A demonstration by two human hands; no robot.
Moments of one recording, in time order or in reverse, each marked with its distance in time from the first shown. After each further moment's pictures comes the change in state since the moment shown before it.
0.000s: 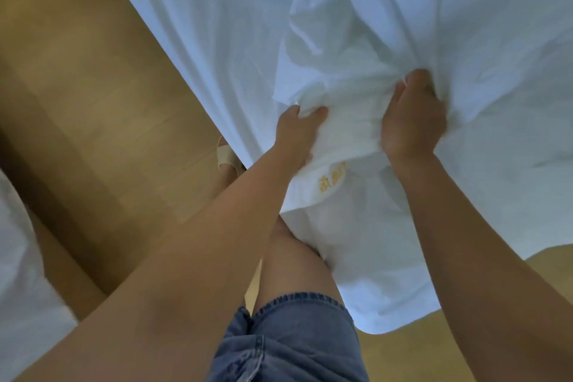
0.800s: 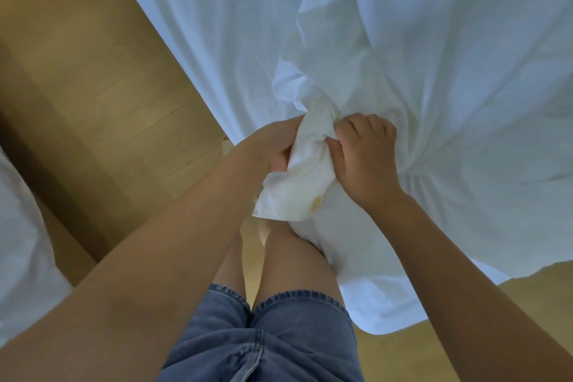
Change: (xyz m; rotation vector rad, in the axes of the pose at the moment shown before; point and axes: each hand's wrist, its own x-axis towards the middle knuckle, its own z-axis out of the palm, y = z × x) left_hand 0.013 0.014 -0.033 -0.089 -0.293 -0.321; right_hand -0.054 -0.032 0.003 0.096 0.014 -0.657
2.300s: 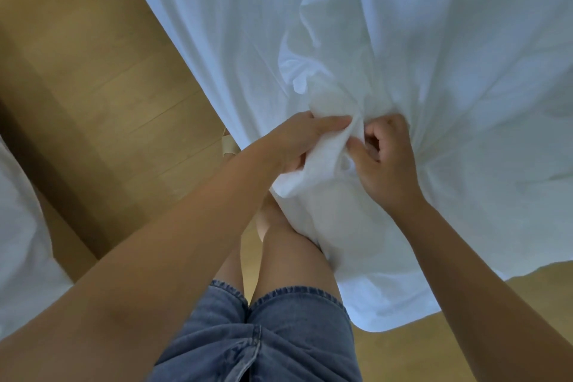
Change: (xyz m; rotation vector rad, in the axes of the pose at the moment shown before) left_hand -0.012 -0.003 0.017 0.029 -0.154 0.095; right_hand -0.015 0.016 -0.014 0.563 -0.145 0.483
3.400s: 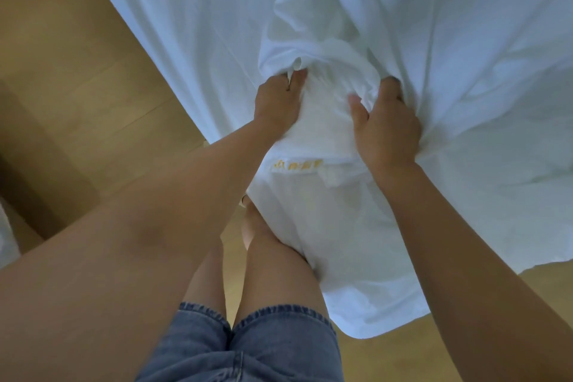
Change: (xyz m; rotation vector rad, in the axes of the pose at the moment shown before) left_hand 0.077 0.023 -0.013 0.727 0.615 0.415; right_hand 0.064 0.018 -0.001 -0.569 0.181 0.074
